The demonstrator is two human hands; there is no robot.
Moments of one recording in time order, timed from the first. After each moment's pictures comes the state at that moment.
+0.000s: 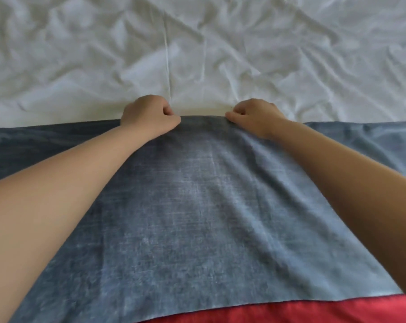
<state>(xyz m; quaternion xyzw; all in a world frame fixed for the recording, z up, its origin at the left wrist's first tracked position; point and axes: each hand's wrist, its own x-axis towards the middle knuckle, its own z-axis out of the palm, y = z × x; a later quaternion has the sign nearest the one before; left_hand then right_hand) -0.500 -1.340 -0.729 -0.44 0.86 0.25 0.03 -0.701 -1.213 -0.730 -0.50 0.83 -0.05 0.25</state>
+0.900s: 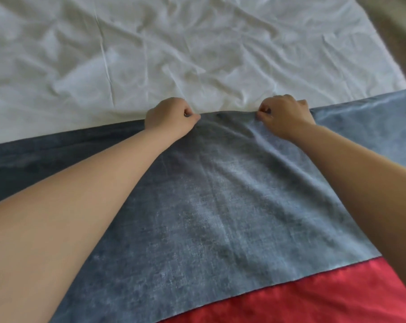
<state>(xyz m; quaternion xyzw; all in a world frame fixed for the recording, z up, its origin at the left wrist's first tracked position) -0.610 -1.267 -0.736 -0.35 0.89 0.28 0.02 -0.798 -1.104 -0.721 -0.43 0.90 0.02 0.09</state>
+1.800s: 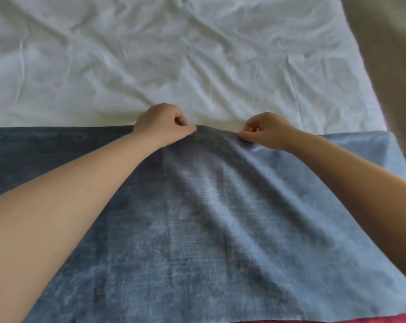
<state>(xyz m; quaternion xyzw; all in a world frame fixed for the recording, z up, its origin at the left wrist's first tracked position) -0.764 -1.184 -0.735 -0.41 0.86 0.31 0.02 -0.975 -1.046 -0.735 -0.49 0.81 -0.06 0.32</state>
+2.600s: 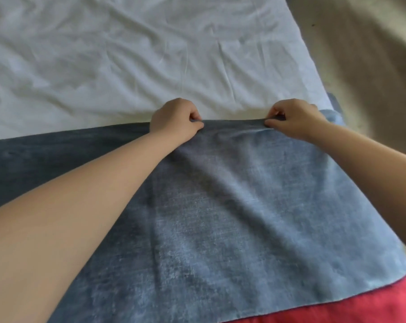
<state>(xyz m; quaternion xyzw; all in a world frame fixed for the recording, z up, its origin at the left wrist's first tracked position) -0.907 -1.095 -0.748 -0.36 0.89 0.30 0.00 -1.116 -0.931 -0.732 -0.45 0.88 -0.03 0.18</state>
